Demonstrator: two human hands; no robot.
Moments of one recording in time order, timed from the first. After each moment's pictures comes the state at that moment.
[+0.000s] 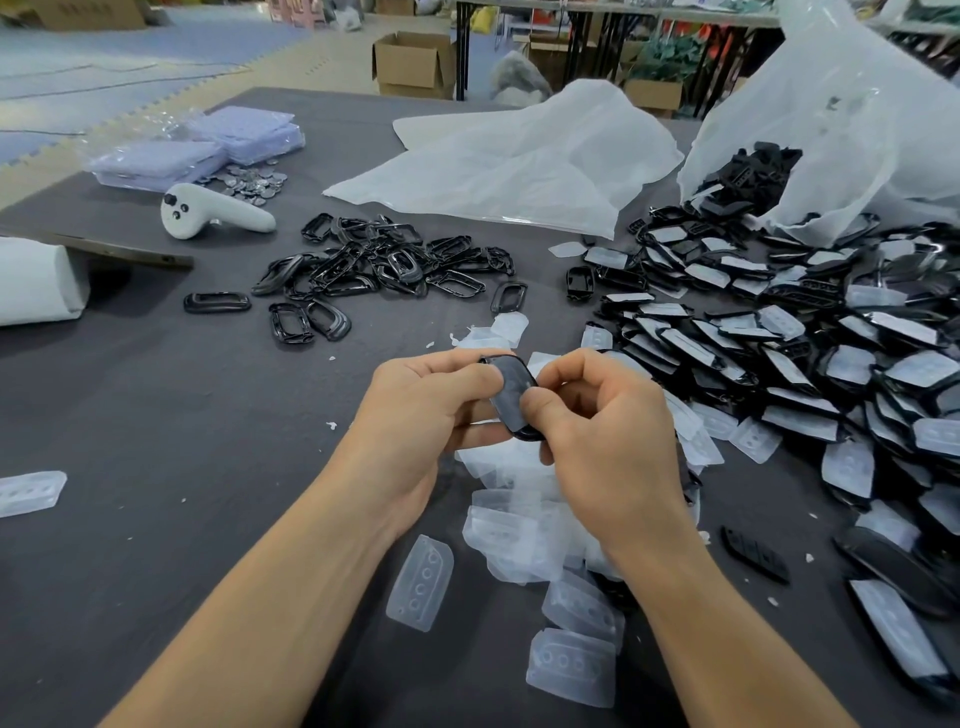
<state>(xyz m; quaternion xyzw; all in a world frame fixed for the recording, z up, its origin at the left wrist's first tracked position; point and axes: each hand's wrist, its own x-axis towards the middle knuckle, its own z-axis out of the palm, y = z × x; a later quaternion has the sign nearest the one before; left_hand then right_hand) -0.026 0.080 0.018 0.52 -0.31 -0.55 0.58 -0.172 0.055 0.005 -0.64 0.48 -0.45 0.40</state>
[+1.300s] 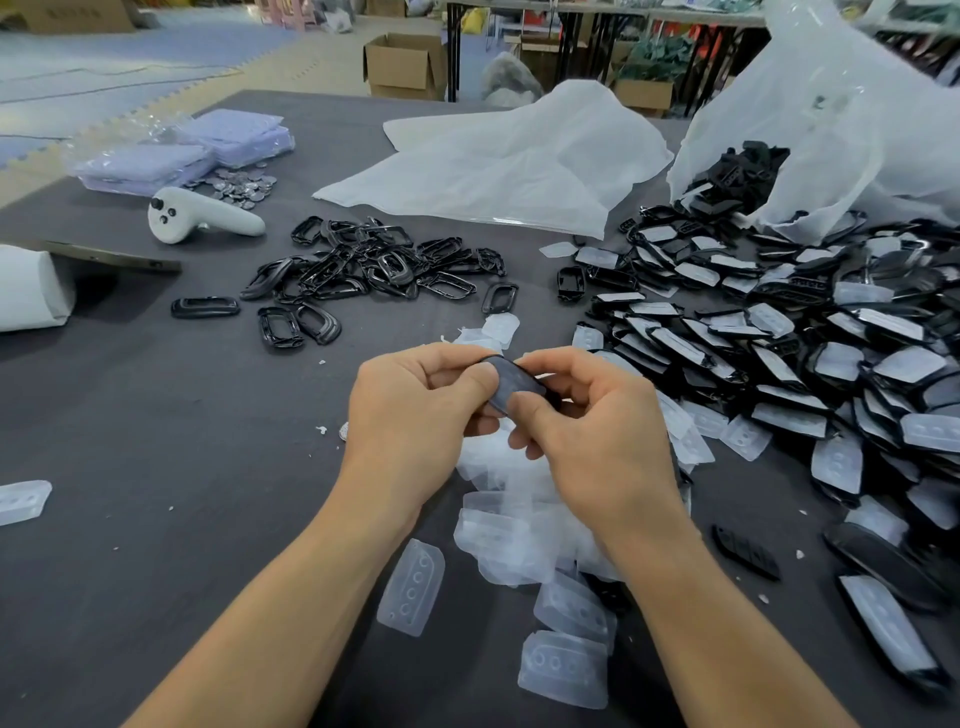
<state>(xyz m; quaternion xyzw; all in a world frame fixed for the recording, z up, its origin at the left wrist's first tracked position) -0.034 0.080 0.012 0.58 -0.38 -0.39 0.61 -0.174 0.054 0.010 -0.60 0.44 -0.46 0.48</state>
